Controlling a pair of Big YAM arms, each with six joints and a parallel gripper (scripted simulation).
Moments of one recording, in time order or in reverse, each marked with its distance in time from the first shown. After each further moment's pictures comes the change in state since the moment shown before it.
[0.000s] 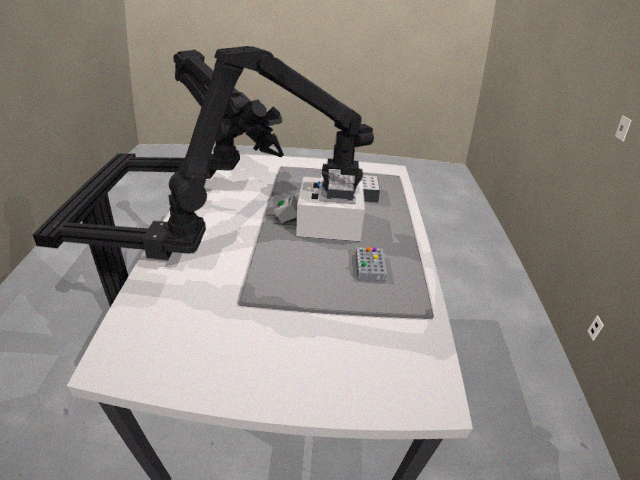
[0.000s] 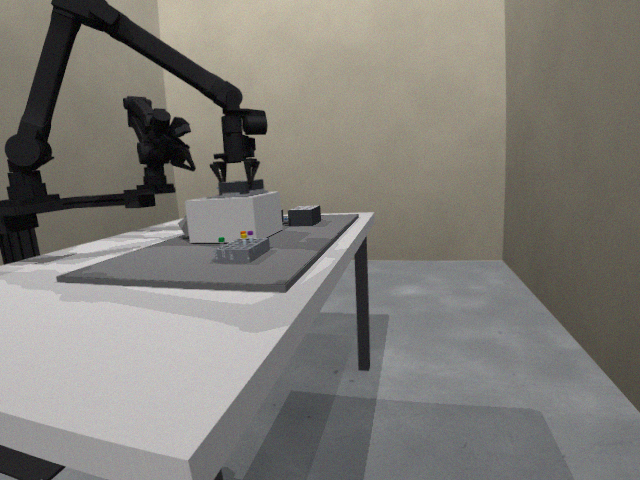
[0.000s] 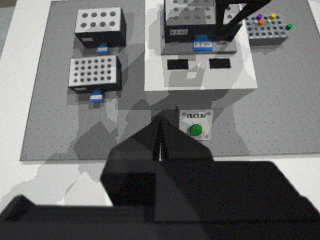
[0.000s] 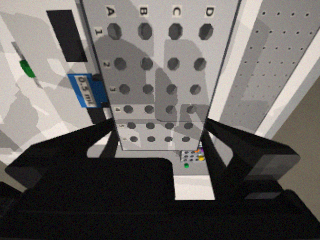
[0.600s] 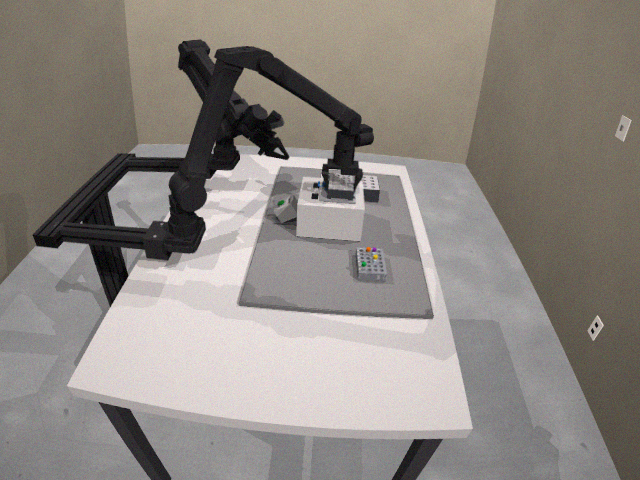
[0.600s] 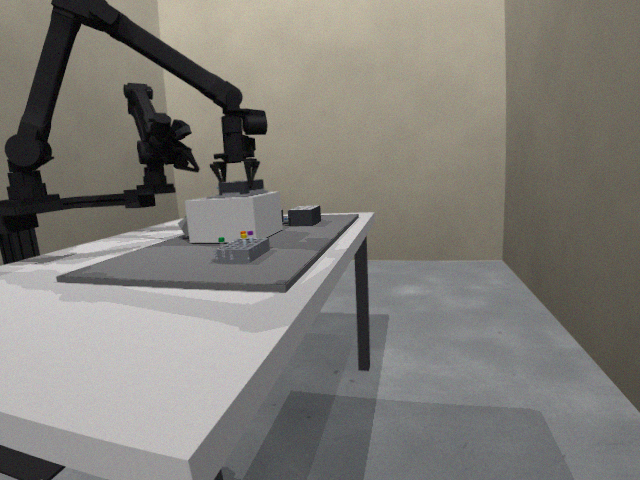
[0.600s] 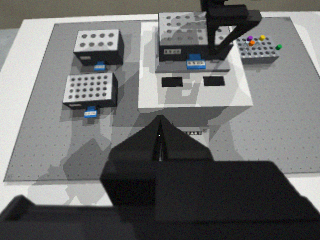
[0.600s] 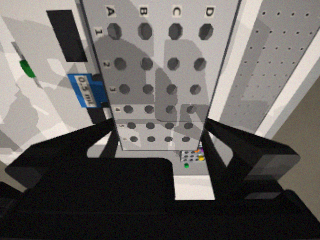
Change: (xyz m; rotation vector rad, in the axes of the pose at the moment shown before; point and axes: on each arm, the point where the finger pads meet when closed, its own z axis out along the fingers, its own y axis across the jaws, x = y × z) left arm -0.011 -0.010 0.019 0.007 -0.112 -0.005; right arm 0.000 0.000 0.000 0.000 0.000 0.000
